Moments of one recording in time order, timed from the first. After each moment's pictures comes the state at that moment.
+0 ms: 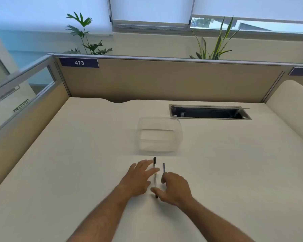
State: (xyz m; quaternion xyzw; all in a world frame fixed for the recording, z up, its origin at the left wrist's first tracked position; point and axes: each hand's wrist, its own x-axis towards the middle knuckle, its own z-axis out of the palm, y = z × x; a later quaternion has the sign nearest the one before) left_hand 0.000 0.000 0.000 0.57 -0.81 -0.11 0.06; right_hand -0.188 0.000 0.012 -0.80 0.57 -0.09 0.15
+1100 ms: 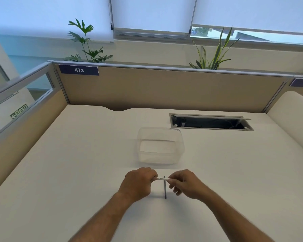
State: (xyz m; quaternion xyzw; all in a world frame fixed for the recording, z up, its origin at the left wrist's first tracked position) left_hand -0.002 -0.024 0.035 0.56 -0.79 -0.05 0.22; right_hand -0.219 -0.065 0.064 -0.70 0.53 -0.13 0.47
